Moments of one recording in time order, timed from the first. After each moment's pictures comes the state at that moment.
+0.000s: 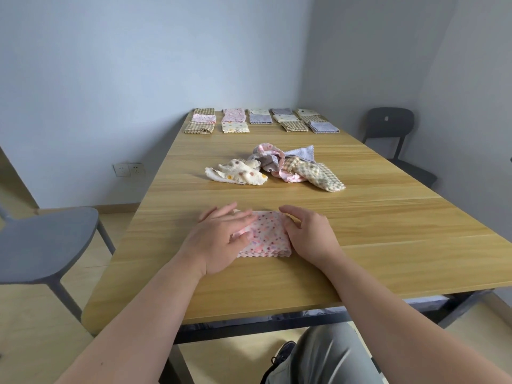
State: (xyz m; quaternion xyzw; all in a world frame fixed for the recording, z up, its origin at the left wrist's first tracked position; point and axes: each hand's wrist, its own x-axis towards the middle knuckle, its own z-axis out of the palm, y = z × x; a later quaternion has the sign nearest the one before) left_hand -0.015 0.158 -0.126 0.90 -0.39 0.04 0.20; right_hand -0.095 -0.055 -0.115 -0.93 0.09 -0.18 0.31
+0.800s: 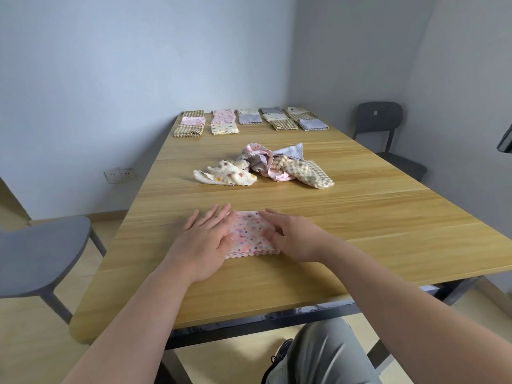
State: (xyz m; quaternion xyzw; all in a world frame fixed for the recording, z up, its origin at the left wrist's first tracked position) left_hand -0.021 0.159 -0.128 0.93 -0.35 0.03 0.10; right_hand -0.093 -0.068 -0.100 -0.98 -0.02 0.04 0.20
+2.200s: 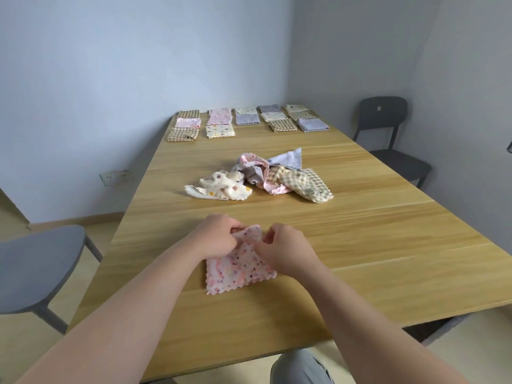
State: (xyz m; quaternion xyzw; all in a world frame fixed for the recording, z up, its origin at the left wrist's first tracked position) left_hand 0.034 0.090 -0.079 0.93 -0.27 -0.15 0.21; right_hand -0.061 -0.059 -0.094 -0.92 0.18 -0.01 0.35
